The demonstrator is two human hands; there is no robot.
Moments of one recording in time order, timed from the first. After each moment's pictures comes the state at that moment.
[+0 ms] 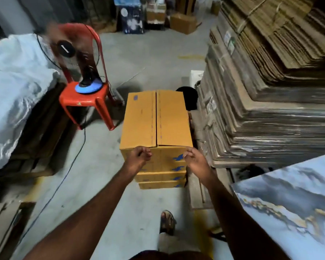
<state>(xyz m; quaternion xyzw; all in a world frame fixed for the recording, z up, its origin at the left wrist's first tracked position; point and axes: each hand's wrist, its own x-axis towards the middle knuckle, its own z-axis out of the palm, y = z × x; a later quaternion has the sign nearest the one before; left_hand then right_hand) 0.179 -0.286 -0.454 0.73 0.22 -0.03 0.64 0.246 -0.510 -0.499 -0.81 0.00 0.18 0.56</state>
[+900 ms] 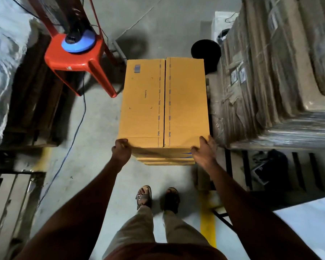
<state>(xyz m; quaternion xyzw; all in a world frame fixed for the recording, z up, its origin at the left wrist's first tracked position) 0.288 -0.169 -0.600 0.79 0.44 -0.14 0.40 0.391 -0.467 -0.609 -0.94 0.04 0.26 0.22</state>
